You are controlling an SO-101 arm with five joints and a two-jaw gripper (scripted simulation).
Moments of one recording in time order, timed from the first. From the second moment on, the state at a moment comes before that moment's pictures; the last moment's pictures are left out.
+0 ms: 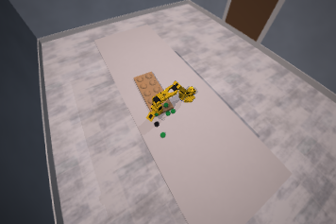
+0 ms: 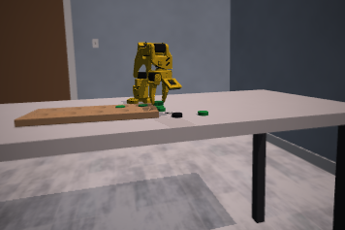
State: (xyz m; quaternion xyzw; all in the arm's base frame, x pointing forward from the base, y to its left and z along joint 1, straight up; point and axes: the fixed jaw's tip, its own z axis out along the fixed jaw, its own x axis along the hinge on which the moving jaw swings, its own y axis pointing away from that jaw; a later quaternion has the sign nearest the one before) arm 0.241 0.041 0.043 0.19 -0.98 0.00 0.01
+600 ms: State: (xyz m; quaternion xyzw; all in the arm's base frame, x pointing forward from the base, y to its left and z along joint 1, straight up) arm 0.237 -0.011 0.044 0.08 -1.00 0.00 0.00
